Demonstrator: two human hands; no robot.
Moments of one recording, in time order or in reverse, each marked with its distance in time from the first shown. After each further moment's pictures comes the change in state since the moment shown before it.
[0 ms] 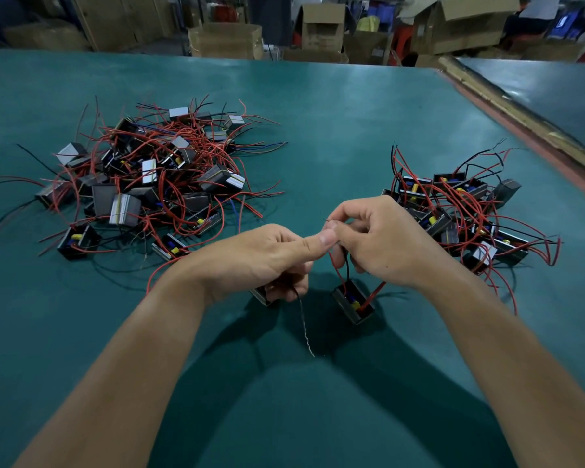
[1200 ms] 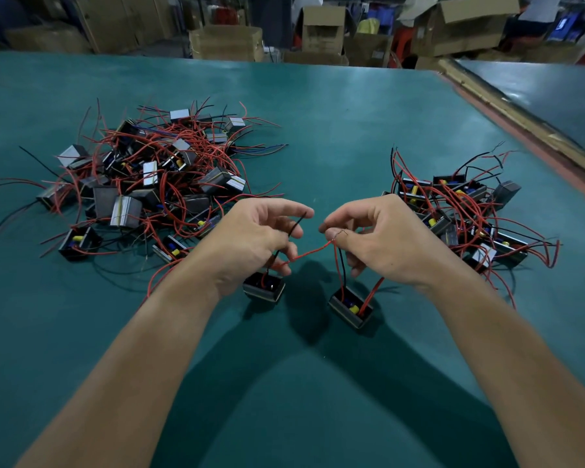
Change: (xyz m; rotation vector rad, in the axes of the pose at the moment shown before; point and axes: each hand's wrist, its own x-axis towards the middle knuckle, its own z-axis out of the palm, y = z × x) left_hand 0.010 -0.006 -0.005 -0.296 0.379 0.090; right_hand 0.001 0.001 -0.001 0.136 0.051 -0.042
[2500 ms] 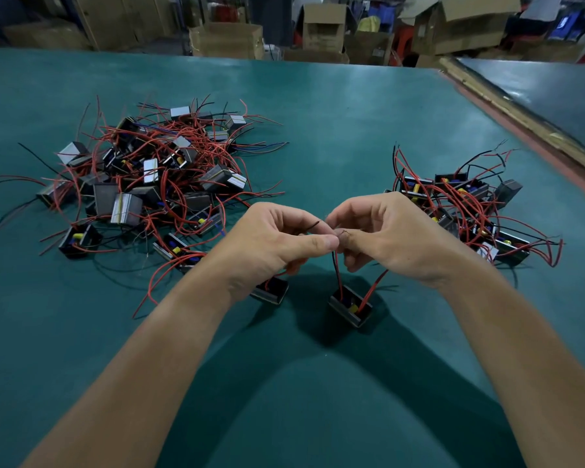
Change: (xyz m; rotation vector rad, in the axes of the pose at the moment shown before) left_hand -0.006 0.003 0.012 0.026 -0.084 0.102; right_hand -0.001 0.000 -0.011 0.103 -0.157 0.005
